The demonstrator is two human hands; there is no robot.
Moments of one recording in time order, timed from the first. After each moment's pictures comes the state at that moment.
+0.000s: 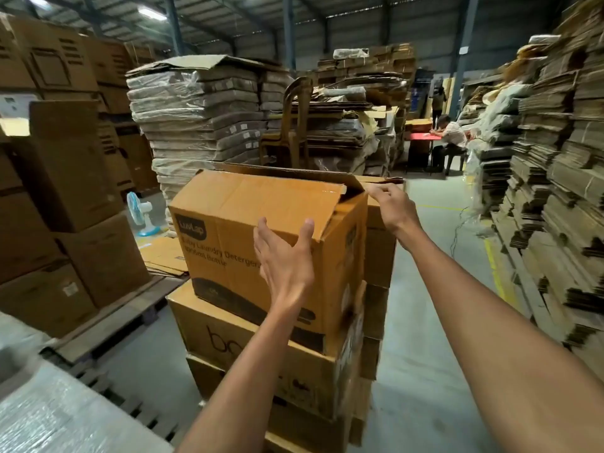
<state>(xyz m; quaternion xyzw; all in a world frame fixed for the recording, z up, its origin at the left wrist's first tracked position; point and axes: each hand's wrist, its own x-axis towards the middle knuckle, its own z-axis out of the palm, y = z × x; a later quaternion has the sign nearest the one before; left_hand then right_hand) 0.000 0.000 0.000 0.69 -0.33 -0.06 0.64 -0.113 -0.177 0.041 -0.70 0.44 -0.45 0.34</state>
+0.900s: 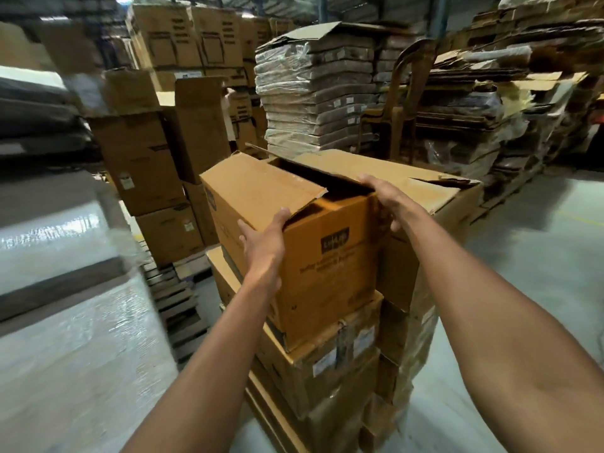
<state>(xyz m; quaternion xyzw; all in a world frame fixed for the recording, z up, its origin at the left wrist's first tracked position) -0.036 -0.092 -0.003 0.68 -0.03 -0.11 0.72 -0.094 -0.311 0.044 -0.73 0.32 -0.14 0.59</state>
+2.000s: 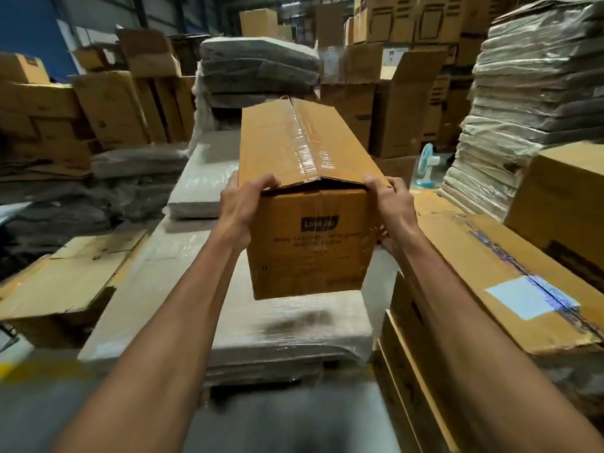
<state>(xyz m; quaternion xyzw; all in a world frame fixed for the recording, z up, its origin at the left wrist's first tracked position) -0.035 0.398 0.019 0.72 0.06 0.15 0.68 -0.005 0.155 -0.004 -0.72 0.07 -0.13 0.67</state>
